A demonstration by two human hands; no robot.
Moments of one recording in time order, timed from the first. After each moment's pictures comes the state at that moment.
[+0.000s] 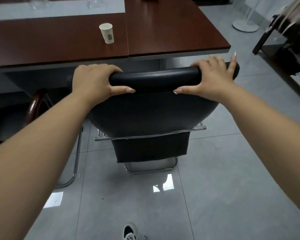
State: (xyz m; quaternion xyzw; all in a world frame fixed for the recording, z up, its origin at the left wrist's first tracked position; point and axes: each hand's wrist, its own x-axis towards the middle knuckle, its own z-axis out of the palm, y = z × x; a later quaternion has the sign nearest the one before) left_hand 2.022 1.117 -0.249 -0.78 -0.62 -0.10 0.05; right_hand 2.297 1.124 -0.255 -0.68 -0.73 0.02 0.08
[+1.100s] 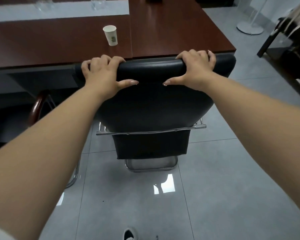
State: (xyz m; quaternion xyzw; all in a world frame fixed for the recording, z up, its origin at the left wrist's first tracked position) left_hand 2.033 1.146 -0.254 -0.72 -0.69 -0.10 0.00; right_hand 2.263 1.176 -0.254 -0.64 -0.76 0.04 0.12
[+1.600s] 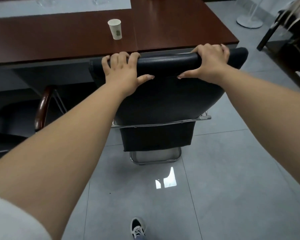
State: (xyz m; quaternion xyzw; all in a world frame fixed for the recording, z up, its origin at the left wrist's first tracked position) left_hand 2.034 1.122 -0.262 -0.73 -0.68 -0.07 0.01; right_hand 2.257 1.148 -0.254 -0.66 -0.74 0.02 0.13
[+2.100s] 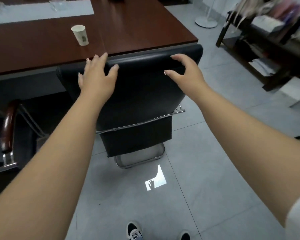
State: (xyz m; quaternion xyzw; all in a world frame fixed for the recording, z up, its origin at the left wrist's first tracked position) left_hand 2.047 1.085 -0.248 -0.67 -0.66 -0.28 -0.18; right_hand 2.259 1.065 -0.262 -0.66 -0.61 0.21 0.39
